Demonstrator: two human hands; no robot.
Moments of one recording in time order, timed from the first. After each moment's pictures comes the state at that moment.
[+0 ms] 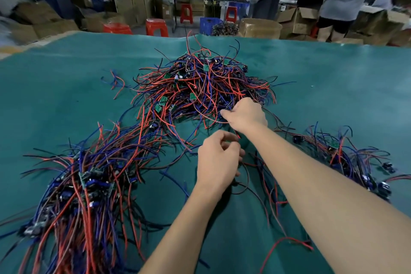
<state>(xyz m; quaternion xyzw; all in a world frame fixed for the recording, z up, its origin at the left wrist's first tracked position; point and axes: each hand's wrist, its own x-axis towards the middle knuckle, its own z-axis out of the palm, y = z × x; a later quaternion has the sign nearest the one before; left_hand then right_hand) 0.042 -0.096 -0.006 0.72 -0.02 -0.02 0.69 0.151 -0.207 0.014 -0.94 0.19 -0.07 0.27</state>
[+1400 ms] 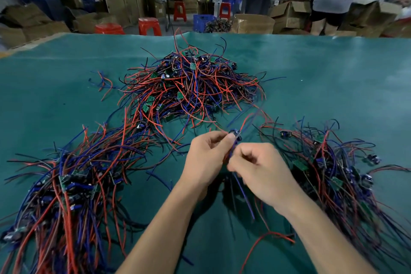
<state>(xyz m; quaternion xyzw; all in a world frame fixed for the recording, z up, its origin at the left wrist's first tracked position) 0.042 -0.097 -0.001 0.70 -0.09 -0.06 0.71 -0.012 -0.215 0.011 -0.85 0.01 -0.08 0.52</state>
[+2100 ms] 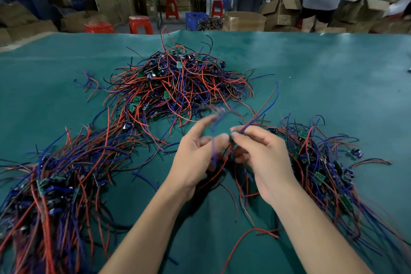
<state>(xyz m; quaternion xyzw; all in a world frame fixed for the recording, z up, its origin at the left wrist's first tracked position) 0.035 -0.099 0.002 0.65 -0.12 -0.11 0.75 -0.001 -0.234 0.005 -0.63 0.13 -0.15 0.75</state>
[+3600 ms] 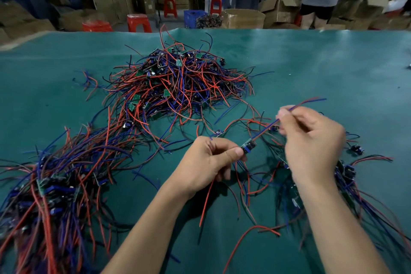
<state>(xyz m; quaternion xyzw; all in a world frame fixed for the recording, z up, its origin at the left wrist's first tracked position) 0.036 -0.096 -0.002 0.72 -0.24 -0.17 0.63 0.001 -0.289 0.011 -0.74 0.14 -0.45 0.48</state>
